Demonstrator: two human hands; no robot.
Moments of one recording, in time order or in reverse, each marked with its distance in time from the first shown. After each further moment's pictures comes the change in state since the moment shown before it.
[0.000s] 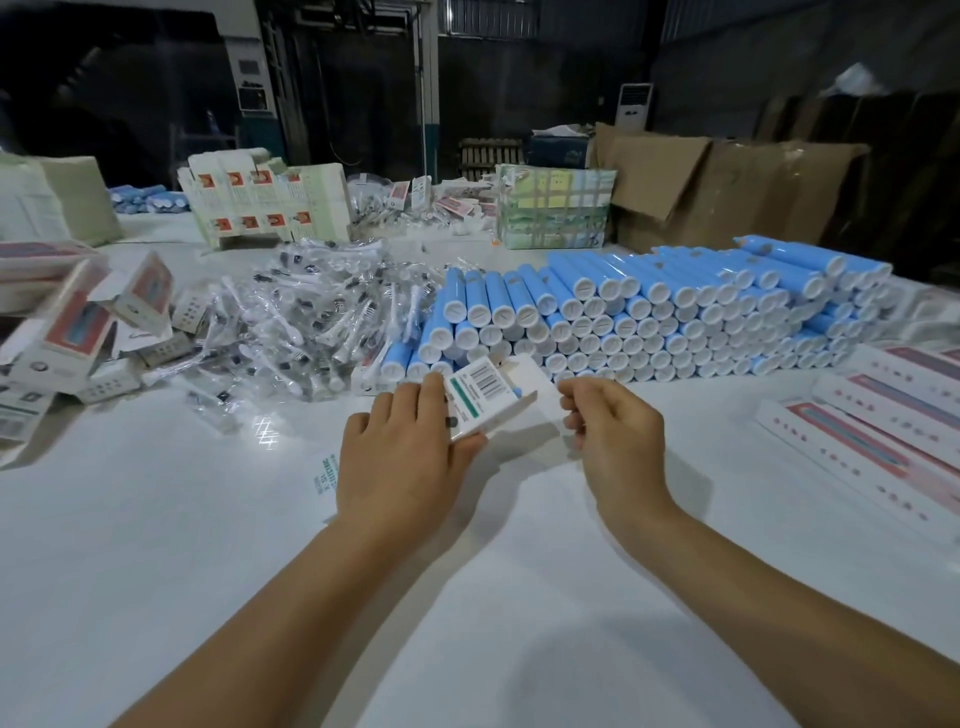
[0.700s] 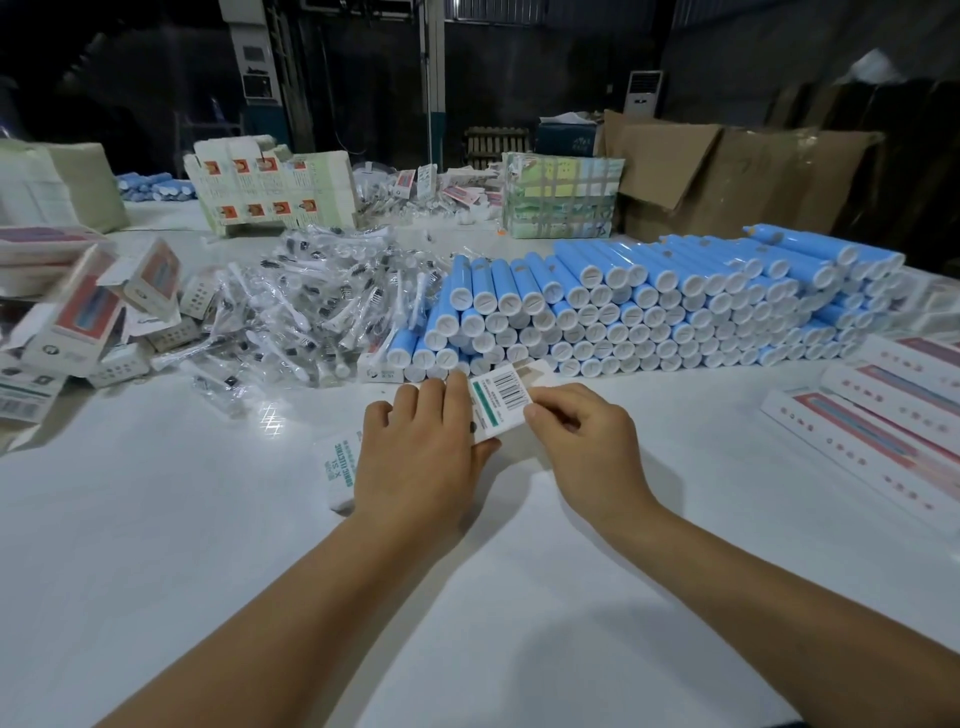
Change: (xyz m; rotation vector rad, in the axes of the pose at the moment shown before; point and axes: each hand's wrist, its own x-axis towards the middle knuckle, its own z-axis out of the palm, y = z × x) left_hand -0.009 0.010 0.004 0.151 0.018 0.079; right_hand -0.016 -0.001 0.009 -0.265 -0.202 -0.227
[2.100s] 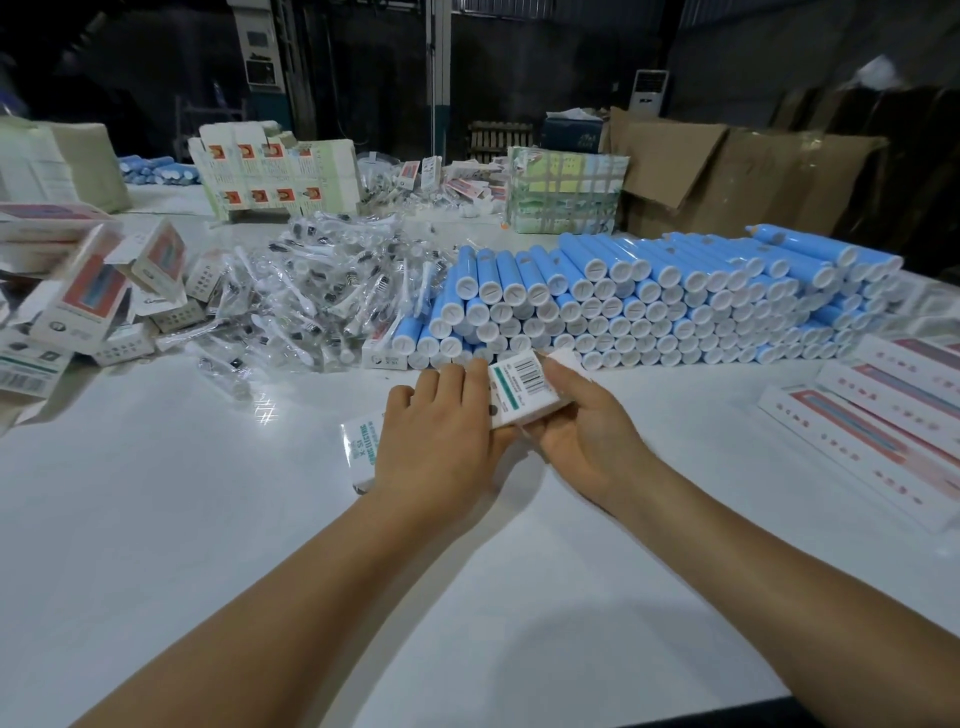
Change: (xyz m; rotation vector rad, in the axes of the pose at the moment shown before) left_hand 0.004 0.007 0.001 -0.085 -0.011 0.030; right_hand 0.019 -0.001 0.005 1.077 -0.181 0.595
